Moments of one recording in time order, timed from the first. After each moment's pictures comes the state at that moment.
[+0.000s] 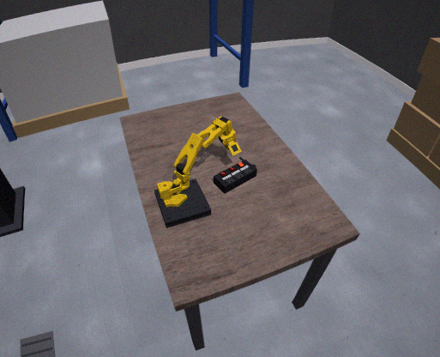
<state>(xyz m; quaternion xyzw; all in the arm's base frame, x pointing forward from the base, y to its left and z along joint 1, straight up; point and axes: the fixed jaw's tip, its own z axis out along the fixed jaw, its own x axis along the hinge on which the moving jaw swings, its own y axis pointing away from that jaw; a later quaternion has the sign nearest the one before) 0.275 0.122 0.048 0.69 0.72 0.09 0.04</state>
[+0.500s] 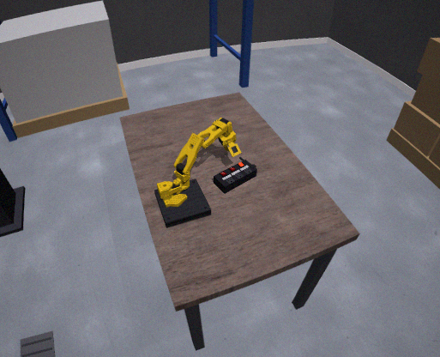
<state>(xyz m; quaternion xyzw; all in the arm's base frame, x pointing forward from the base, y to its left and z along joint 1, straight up) 0.274 0.121 0.040 0.69 0.72 0.08 0.03</state>
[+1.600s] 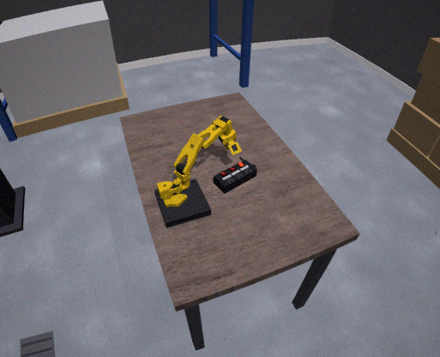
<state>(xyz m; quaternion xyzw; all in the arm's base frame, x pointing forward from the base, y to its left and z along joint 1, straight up) 0.275 0.122 0.048 0.69 0.72 0.09 0.04</state>
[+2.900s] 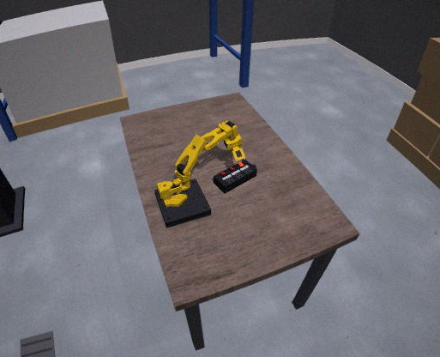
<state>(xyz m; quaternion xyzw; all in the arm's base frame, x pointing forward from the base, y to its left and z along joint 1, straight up) 0.284 0.090 0.038 0.73 0.68 0.07 0.03</state>
